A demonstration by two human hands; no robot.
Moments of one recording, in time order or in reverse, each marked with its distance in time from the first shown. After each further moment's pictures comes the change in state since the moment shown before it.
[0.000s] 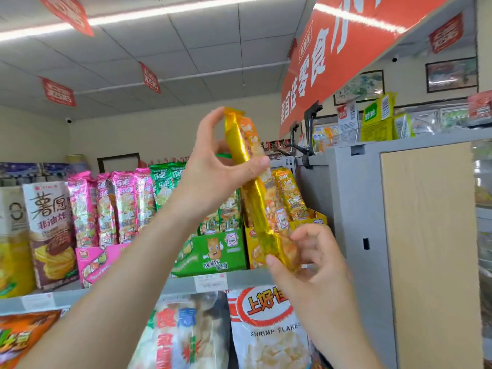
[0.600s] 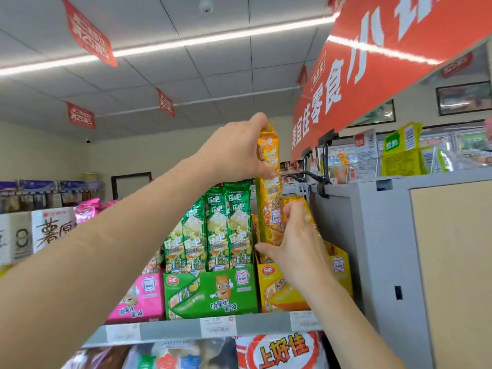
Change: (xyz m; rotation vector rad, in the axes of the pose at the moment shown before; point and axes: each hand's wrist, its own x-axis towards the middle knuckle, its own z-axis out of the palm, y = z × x) left_hand 0.116 0.009 -0.011 1.077 -0.166 0.354; right_hand 0.114 0.019 0.049 -0.612 -0.149 -0.103
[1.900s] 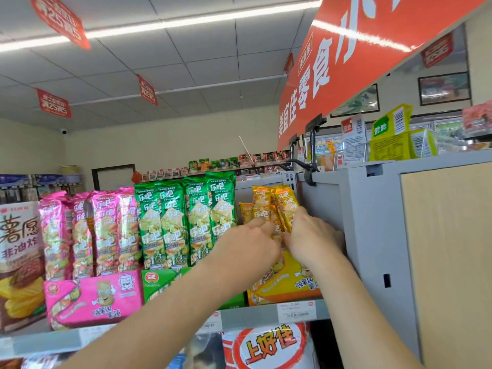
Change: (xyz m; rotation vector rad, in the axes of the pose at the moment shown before) left_hand -0.102 0.055 0.097 0.381 -0.421 0.287; right_hand 0.027 0.033 -0.009 -0.496 -0.208 0.296
